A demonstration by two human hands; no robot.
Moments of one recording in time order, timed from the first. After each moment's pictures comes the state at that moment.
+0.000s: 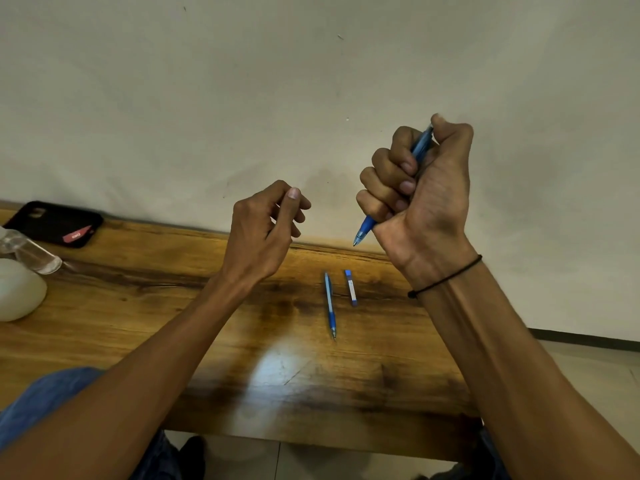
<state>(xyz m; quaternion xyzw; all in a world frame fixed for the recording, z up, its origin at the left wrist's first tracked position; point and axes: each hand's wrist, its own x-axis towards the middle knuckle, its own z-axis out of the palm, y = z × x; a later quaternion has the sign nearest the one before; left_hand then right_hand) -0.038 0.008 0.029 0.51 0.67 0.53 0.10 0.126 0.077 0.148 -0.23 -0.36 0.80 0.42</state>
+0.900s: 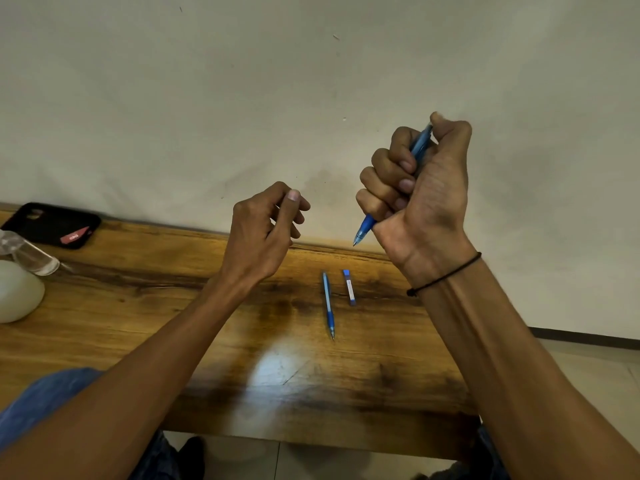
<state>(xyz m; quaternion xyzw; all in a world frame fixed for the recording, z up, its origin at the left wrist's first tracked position) -0.037 0.010 0.027 0.51 0.67 0.53 0.10 0.127 0.077 0.151 -0.26 -0.34 0.79 0.43</state>
